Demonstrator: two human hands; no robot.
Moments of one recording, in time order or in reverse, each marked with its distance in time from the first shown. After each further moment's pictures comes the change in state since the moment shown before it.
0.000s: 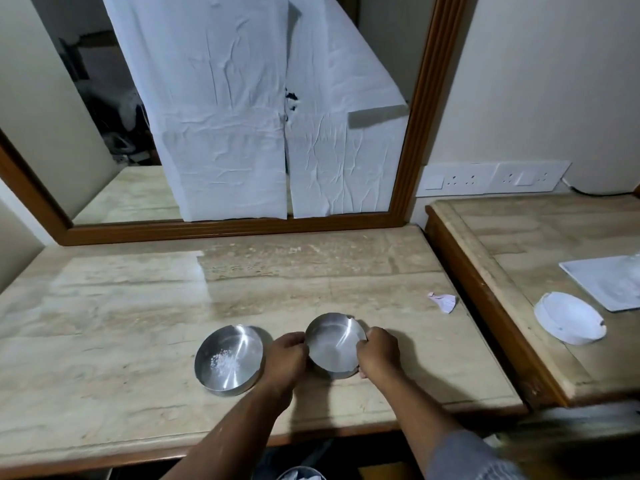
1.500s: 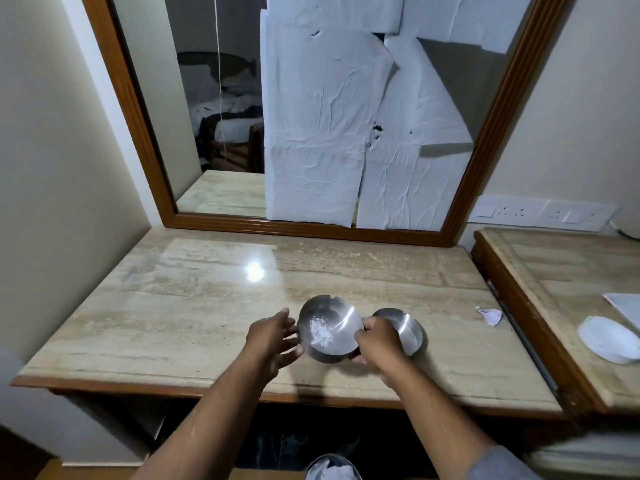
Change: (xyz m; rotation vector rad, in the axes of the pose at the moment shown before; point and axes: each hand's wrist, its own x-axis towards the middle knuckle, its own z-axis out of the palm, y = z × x) left_hand -0.063 0.007 -0.161 -0.409 0.089 -0.113; right_hand -0.144 -0.093 0.032 0.249 -0.198 -0.146
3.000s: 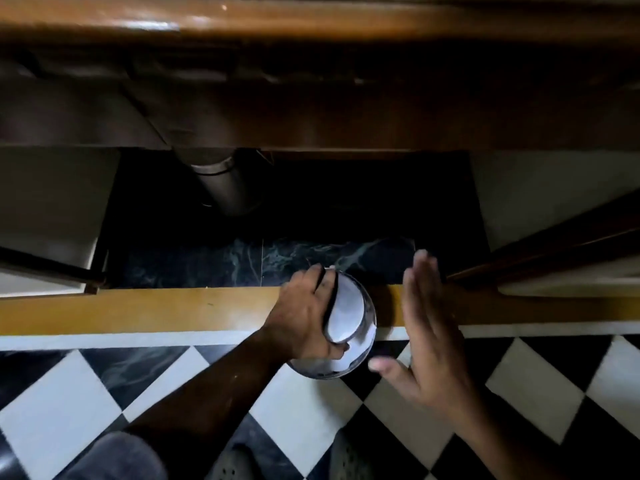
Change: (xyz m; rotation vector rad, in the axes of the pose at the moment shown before) left_hand 0.225 -0.459 -0.043 1.644 -0.414 0.608; right_hand 0.053 0.454 0.108 -0.517 -0.022 -0.701
